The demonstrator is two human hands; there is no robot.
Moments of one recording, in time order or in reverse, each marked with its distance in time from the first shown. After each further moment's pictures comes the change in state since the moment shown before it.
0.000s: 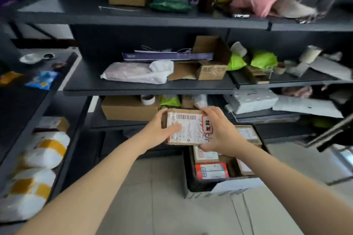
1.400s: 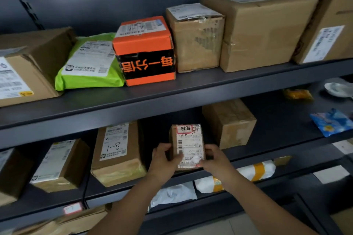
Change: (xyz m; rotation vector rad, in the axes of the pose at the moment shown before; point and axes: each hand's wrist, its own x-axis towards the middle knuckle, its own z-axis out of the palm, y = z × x) left_hand -0.239 -0.268 -0.263 -0.370 1.572 -0.692; right_hand 0.170 -0.436 0.384 0.545 -1.191 -0.366
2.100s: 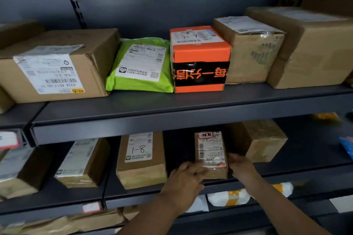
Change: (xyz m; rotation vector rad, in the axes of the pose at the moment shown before) left_hand -0.018 -0.019 -0.028 0.856 -0.218 0.590; right_hand 0.032 -0.013 0.010 -0.106 0.151 0.083
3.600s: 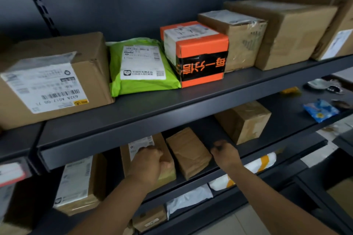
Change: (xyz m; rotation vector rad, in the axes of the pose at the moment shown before) left_hand -0.022 -0.094 -0.067 -0.064 -0.081 -0.276; right_hand -0.046 -0.026 0.059 -0.327 0.275 -0.061
